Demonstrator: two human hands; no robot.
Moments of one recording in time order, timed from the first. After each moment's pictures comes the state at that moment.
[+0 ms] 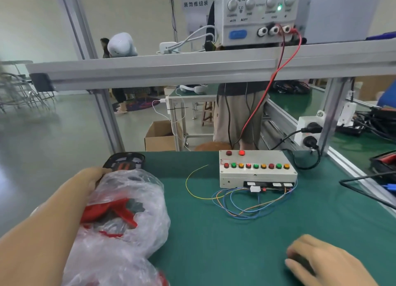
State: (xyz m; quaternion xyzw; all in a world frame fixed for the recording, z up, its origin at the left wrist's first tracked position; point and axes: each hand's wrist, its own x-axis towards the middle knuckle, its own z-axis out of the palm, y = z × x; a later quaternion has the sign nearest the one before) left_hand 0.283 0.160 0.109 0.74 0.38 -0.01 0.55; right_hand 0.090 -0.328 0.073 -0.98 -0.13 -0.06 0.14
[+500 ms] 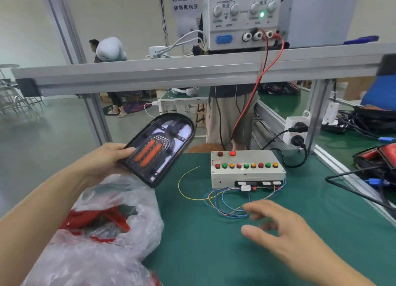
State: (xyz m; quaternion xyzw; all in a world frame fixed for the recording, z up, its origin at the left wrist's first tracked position) left_hand 0.231 0.067 0.188 0.81 0.02 -0.03 0.58; right_hand 0.114 -0.293 0.102 -0.87 -0.13 -0.02 0.47
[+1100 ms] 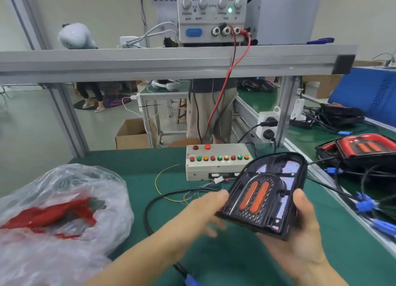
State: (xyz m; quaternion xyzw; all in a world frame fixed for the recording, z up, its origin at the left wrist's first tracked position) left_hand 0.126 -0.141 0.119 0.76 -0.12 -0.23 0.59; right_hand 0.098 -0.320 0.096 -0.36 -0.11 0.01 0.92
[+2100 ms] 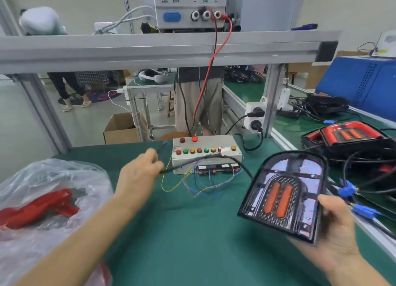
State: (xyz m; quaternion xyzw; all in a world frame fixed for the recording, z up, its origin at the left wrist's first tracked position) left_hand 0.211 -0.081 0.105 0.93 -0.21 0.30 -0.01; right_hand 0.084 -0.399 0.071 -0.28 -0.08 0.02 0.96
